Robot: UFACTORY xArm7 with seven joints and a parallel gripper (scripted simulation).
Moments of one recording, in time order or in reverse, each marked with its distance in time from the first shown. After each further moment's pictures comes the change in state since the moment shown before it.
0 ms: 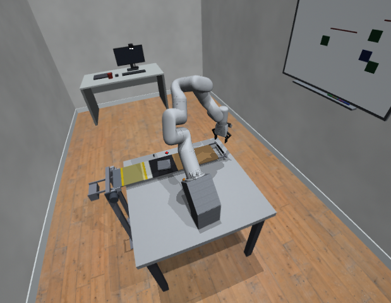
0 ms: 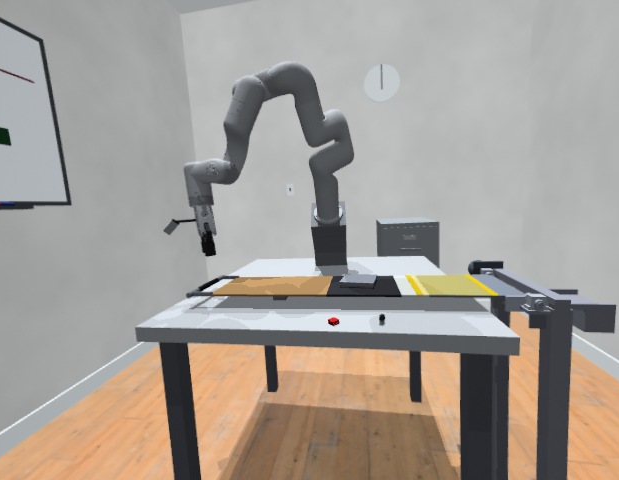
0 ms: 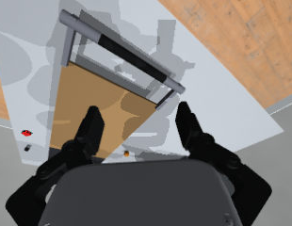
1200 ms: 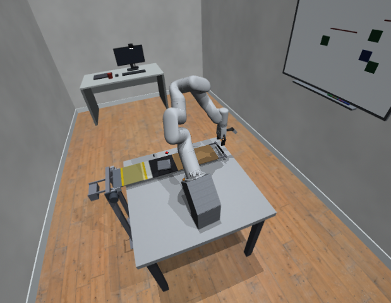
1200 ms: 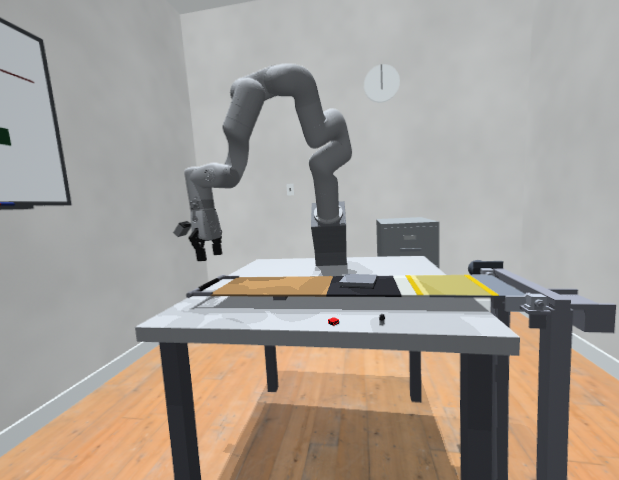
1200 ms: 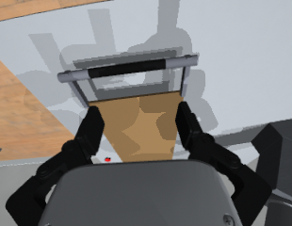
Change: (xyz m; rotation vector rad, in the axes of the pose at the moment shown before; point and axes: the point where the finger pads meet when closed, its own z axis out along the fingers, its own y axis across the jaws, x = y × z) arm -0.002 0.002 0.014 -0.002 -0.007 0.695
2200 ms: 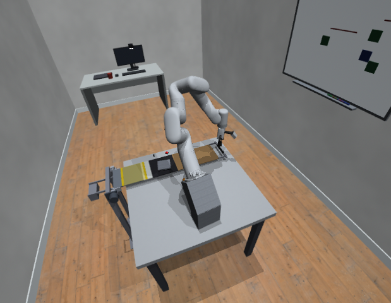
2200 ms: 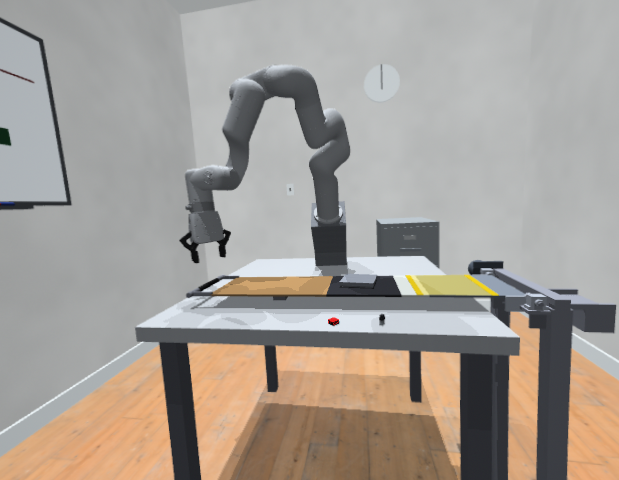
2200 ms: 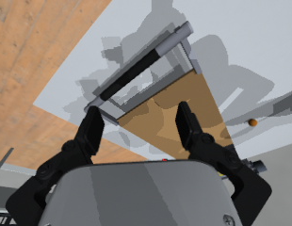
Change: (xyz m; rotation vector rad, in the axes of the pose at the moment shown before) arm 0.001 -0.002 0.007 0.006 0.006 0.568
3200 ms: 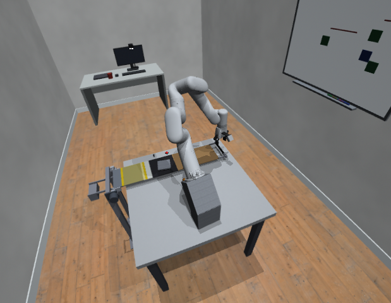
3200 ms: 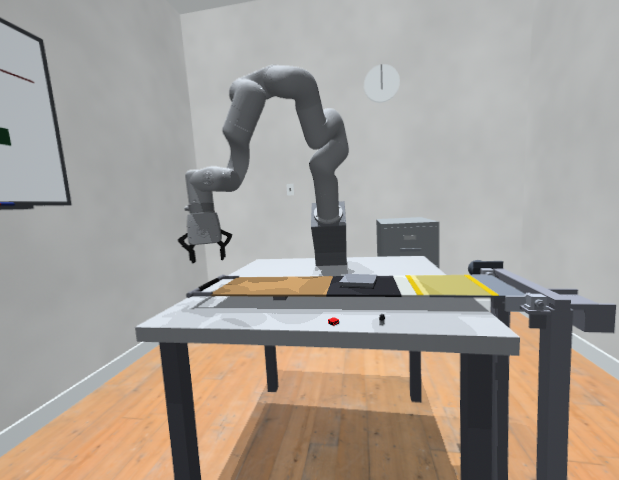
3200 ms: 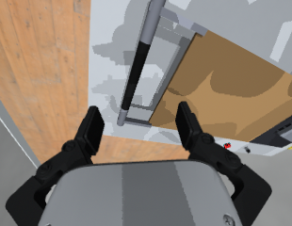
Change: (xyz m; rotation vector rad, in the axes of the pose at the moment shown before) arm -0.001 -0.006 0.003 0.024 0.002 0.568
